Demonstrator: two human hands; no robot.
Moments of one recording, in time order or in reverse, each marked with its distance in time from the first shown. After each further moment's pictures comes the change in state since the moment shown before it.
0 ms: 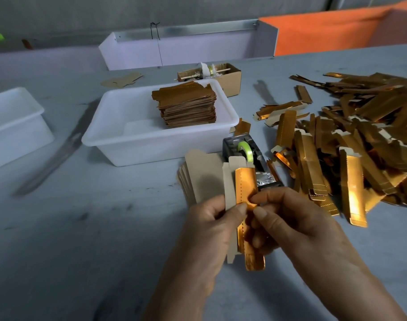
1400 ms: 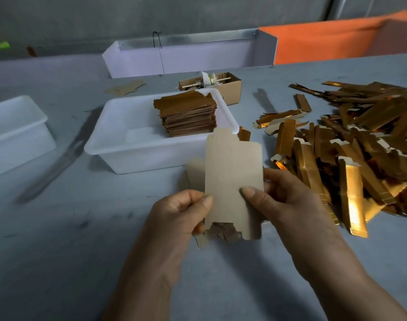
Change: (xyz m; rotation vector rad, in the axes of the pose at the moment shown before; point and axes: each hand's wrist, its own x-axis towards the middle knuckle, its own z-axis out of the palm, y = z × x) left_hand 0.011 0.011 -0.041 0.006 0.148 -0.008; right_hand 0.034 -0.004 0.004 0.009 0.131 0.080
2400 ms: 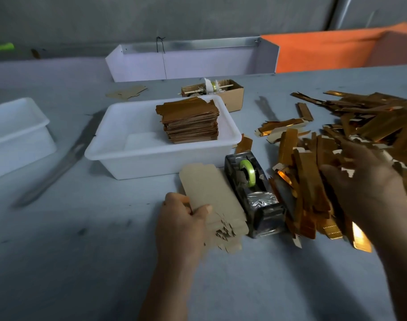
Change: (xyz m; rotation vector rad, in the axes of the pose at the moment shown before) left_hand 0.037 -0.020 0.019 0.549 0.444 -0.044; right_hand 0.064 0.014 -0.081 -0.859 0.410 -0.052
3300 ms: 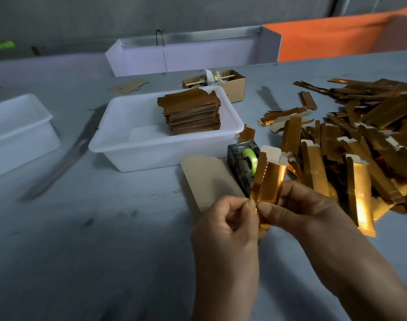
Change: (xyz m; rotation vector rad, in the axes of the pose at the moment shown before) left_hand -0.076 0.025 0.003 -0.529 -0.120 0.185; right_hand -0.088 -0.048 0.004 1.023 -0.604 0.026
